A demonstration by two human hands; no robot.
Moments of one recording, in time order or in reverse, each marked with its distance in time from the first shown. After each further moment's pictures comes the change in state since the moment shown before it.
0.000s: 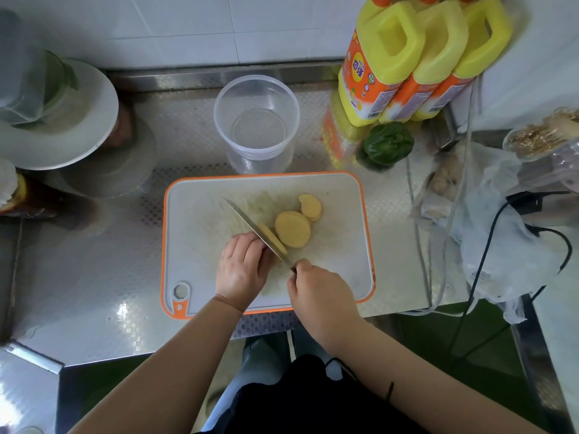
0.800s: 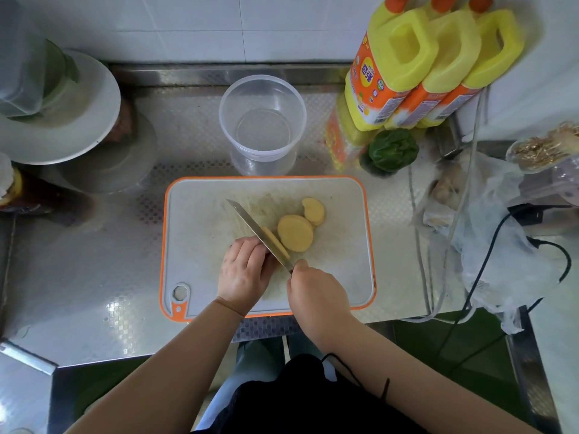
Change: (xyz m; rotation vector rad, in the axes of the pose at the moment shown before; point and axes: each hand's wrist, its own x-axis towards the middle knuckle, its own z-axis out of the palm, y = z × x) left_hand -0.001 0.000 0.003 -0.035 0.004 -0.016; right_hand 0.015 -0.009 0.005 -0.079 -0.100 0.065
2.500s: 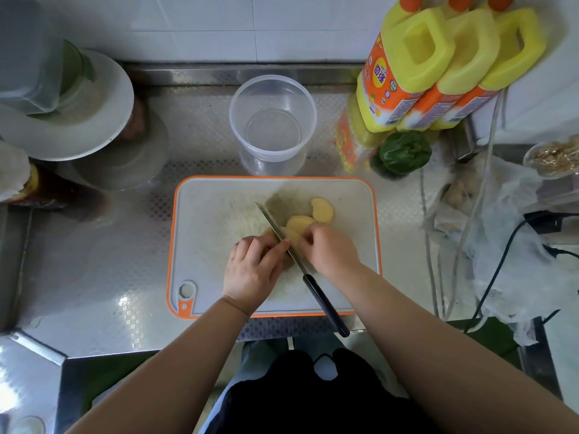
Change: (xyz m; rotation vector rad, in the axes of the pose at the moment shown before) left_hand 0.002 0.001 -0.003 0.167 -0.083 0.040; right_hand 0.082 0.036 -0.006 0.245 0.031 -0.012
